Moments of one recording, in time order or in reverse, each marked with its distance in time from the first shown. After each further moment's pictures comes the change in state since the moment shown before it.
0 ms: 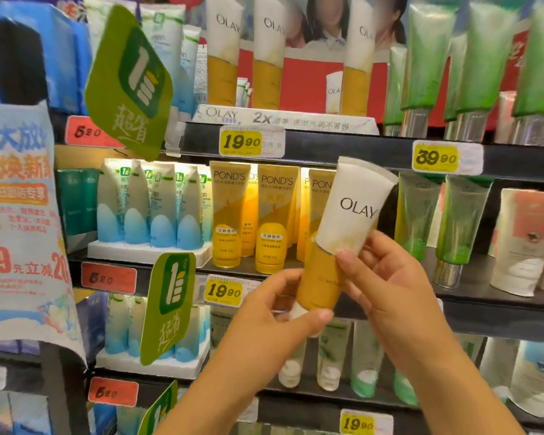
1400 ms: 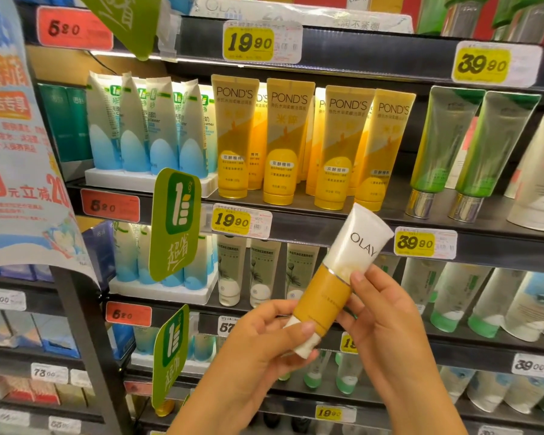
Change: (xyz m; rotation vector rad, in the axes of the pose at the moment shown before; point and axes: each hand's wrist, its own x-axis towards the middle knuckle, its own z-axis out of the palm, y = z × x) left_hand -0.061 -0.072 -0.002 -0.580 -0.019 -0.473; right_hand -0.075 0.075 -0.007 0.232 0.192 0.320
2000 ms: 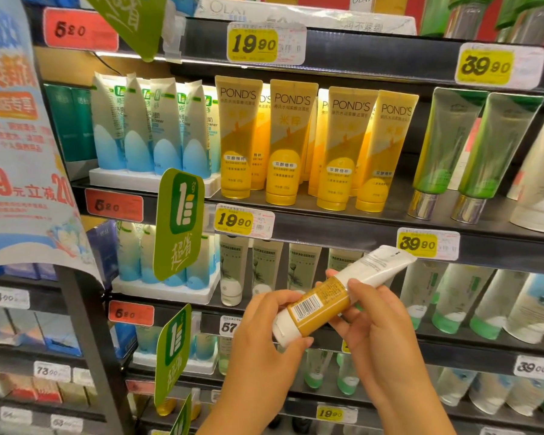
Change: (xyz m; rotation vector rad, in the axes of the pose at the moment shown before) left_hand 0.003 -0.020 0.002 0.881 0.308 0.577; right_hand -0.002 0.011 0.005 0.056 0.175 0.075
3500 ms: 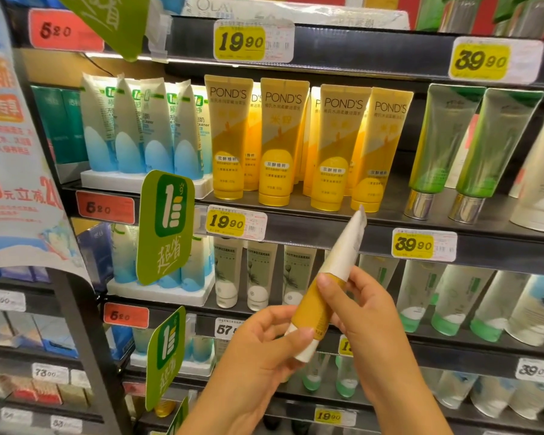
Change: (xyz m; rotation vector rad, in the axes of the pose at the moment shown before) left_hand 0.009 0.009 0.002 -0.852 -0.199 -0.663; right_hand 0.003 -0.012 0.008 -0.272 -0.104 -0.070
